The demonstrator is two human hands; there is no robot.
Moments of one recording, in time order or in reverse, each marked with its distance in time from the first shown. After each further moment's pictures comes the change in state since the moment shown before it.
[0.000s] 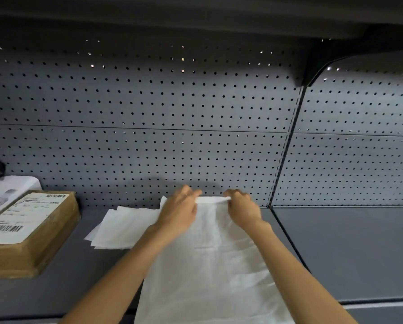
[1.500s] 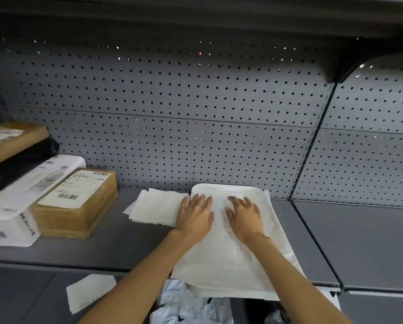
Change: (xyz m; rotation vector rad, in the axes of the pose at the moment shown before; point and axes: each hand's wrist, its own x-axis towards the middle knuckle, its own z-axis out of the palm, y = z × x) left_hand -0.068 -0.009 0.013 0.252 -0.114 -0.059; right_hand -0.069 -0.039 0.040 -0.037 -0.047 -0.095
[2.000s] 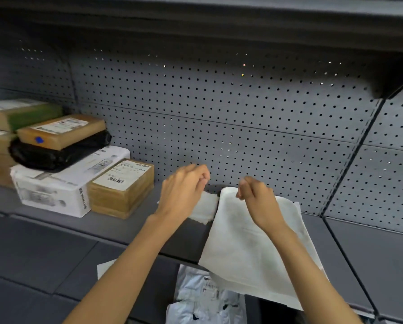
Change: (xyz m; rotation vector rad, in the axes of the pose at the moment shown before) left_hand -0.074 -0.057 -0.106 -0.255 0.608 -0.160; right_hand -0.030 -0.073 -0.069 0.525 0.170 -0.266
